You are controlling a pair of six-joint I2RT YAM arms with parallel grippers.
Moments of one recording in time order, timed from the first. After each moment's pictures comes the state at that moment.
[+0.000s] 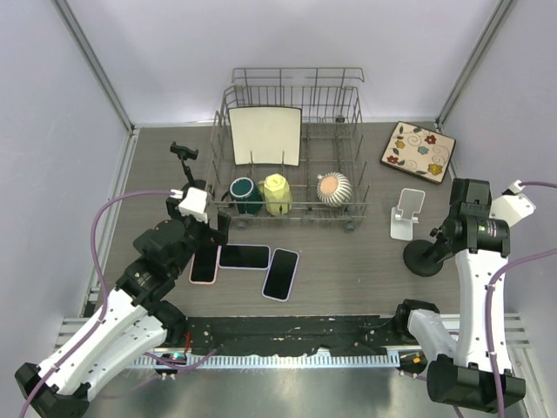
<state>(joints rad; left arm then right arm) -0.63 0.59 0.59 -0.22 -0.31 -0.03 -0.19 0.88 1.09 -1.16 0.68 0.78</state>
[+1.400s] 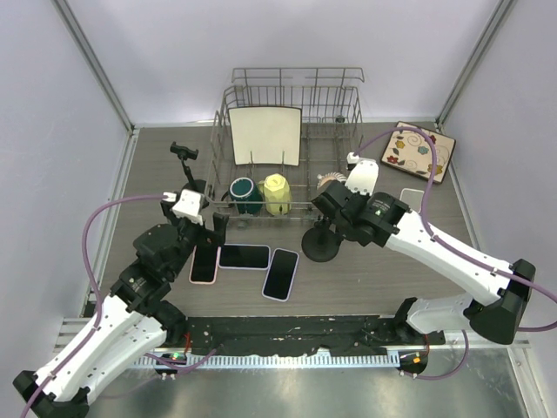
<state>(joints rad) -0.63 0.54 0.59 -0.22 -0.31 -0.03 0.90 1.27 1.28 -1.04 0.78 0.92</state>
